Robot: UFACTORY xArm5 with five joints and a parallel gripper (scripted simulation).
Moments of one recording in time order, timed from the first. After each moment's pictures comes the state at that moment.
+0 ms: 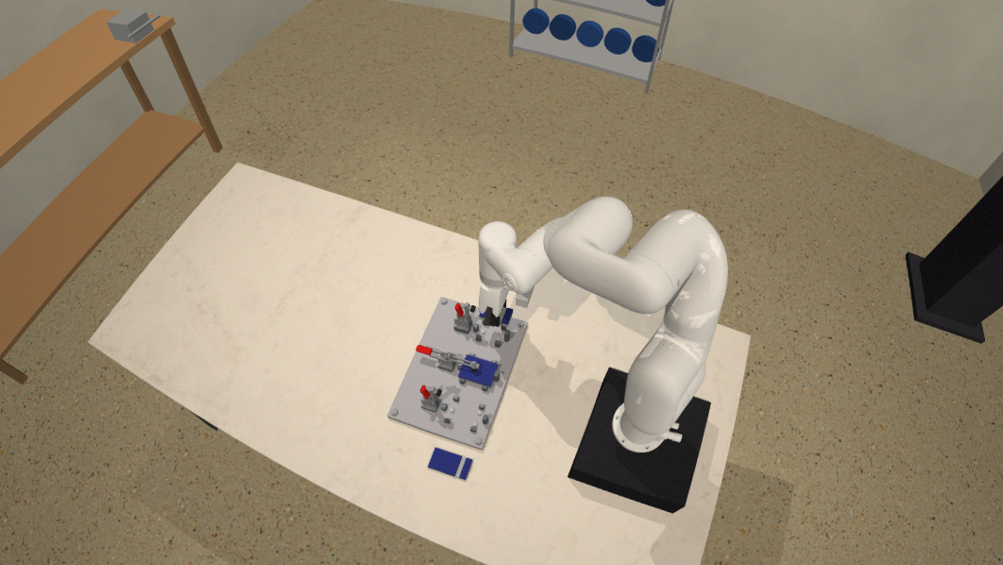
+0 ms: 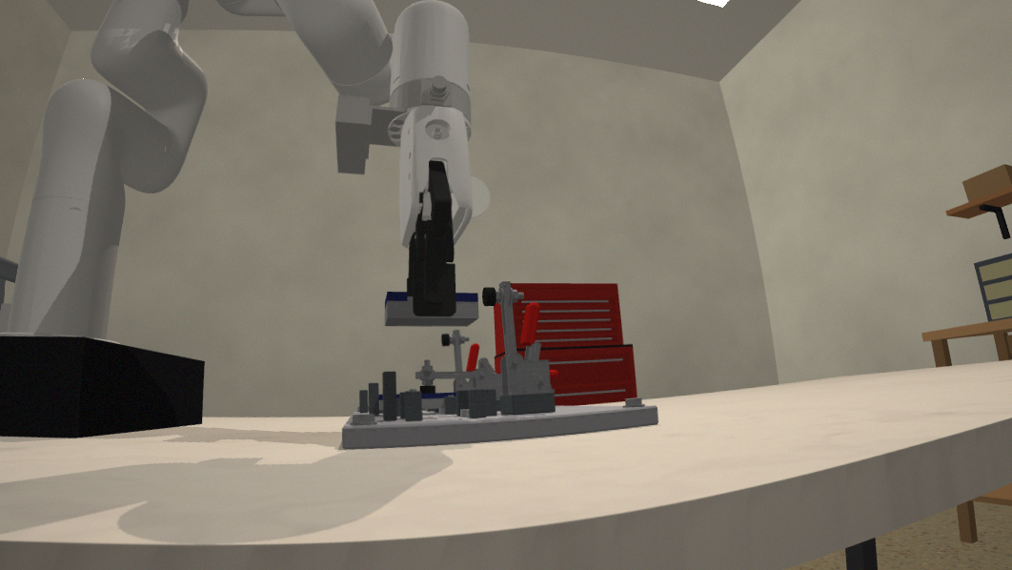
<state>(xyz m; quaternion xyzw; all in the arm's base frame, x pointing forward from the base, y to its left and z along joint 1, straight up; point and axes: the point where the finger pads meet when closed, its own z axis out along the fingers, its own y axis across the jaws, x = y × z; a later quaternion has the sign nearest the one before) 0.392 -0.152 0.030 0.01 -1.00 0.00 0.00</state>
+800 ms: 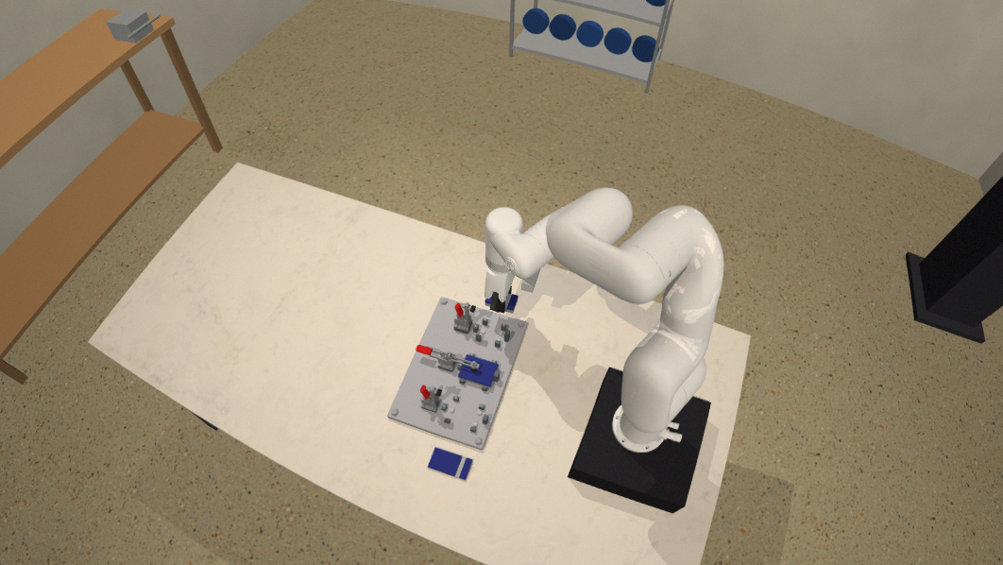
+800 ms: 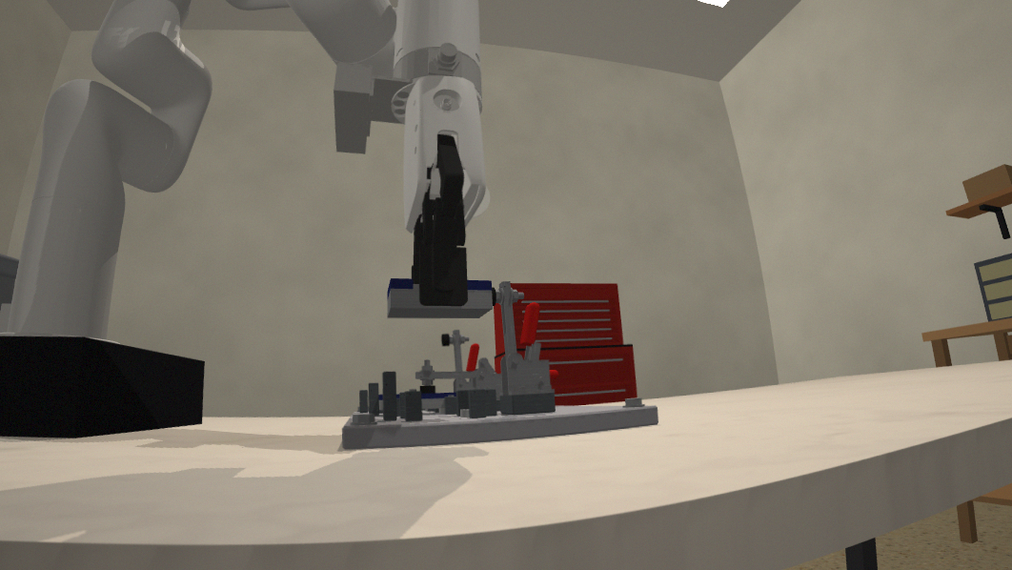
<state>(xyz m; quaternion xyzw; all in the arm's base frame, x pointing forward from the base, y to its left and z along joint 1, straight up) 0.393 -0.192 0.031 0.01 -1.00 0.00 0.00</state>
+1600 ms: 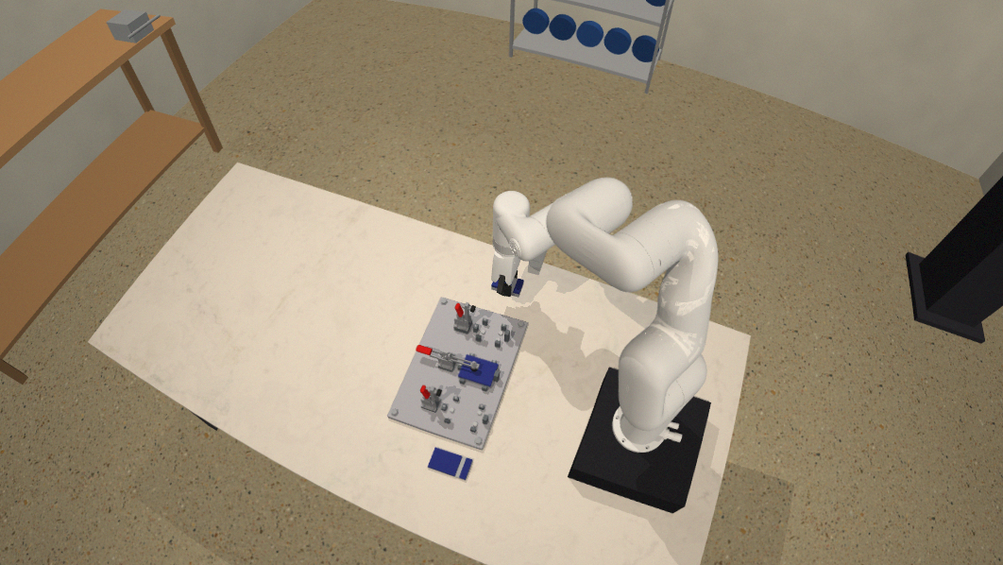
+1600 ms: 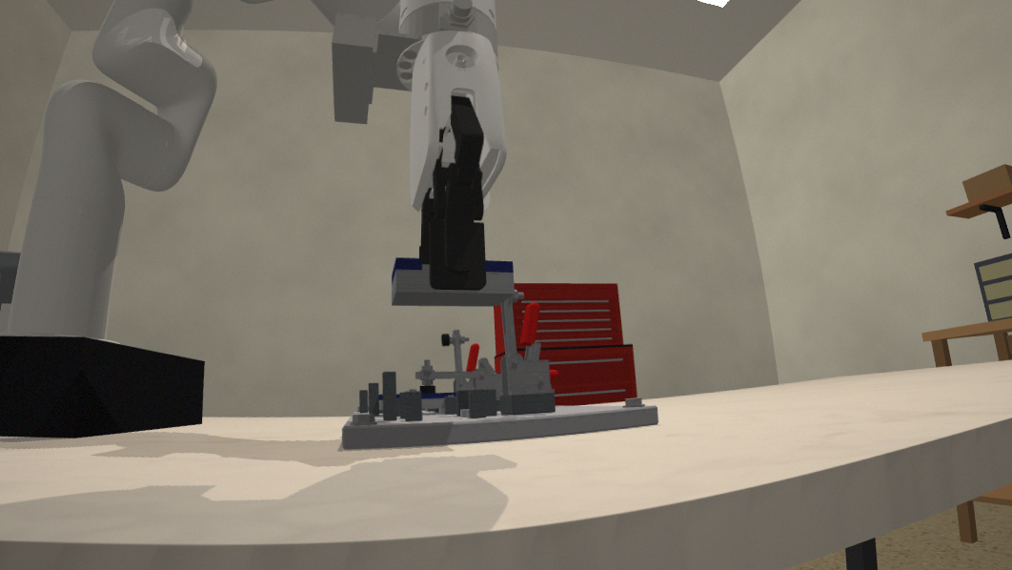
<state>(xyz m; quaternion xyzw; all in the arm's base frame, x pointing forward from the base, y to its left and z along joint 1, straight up) 0.395 -0.240 0.031 0.01 -1.00 0.00 0.00</state>
